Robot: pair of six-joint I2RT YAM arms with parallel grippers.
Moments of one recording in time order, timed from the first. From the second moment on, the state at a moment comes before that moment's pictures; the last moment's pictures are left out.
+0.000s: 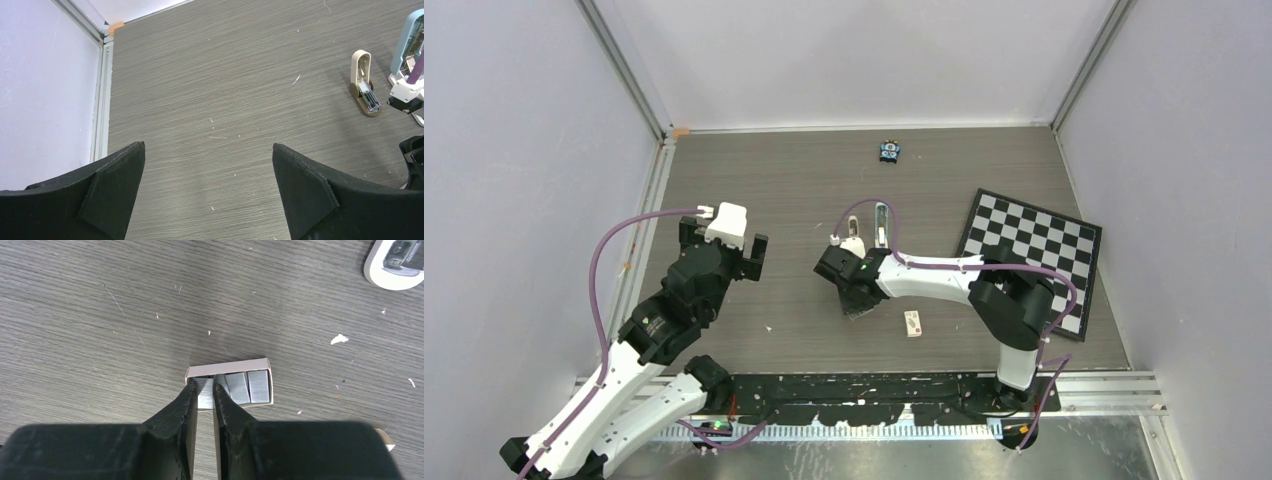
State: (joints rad) left arm -0.68 0.62 0.81 -0.51 -0.58 0.08; right arm 1.06 1.83 1.21 -0.61 0.23 0.78
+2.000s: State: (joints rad) left arm -0.68 0.62 0.81 -0.51 -0.58 0.08; right arm 0.70 1.64 1.18 -0.61 0.22 0.65
